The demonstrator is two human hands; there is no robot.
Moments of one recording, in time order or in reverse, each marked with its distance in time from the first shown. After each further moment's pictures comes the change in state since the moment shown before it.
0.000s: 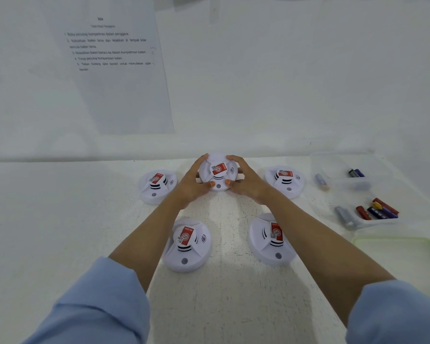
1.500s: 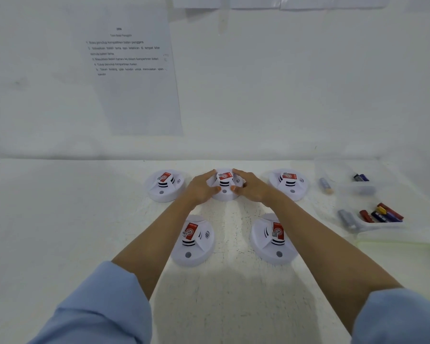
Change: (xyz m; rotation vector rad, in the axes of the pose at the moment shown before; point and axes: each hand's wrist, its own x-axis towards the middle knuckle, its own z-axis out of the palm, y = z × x) left_hand -0.017 0.021 0.016 0.366 0.071 -0.183; right_hand -0.004 -0.003 0.003 -0.459 -0.030 0.146
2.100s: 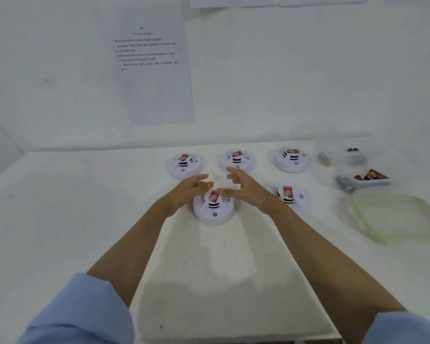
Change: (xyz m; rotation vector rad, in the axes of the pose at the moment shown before) left_hand -0.110 -0.046 -0.056 -0.158 -0.197 0.021; right_hand -0.091 -0.036 0.081 0.278 0.052 -0.065
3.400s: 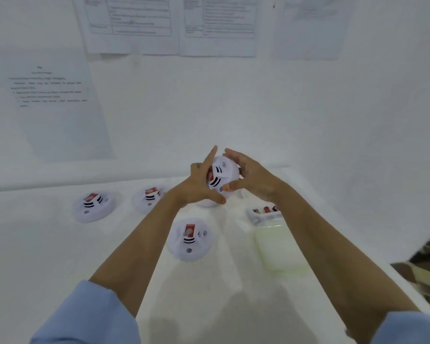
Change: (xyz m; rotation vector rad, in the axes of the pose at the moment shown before) left_hand 0.094 0.160 0.177 0.208 -0.093 0.356; right_hand -0.056 -0.013 -0.237 0.084 0.036 -0.200
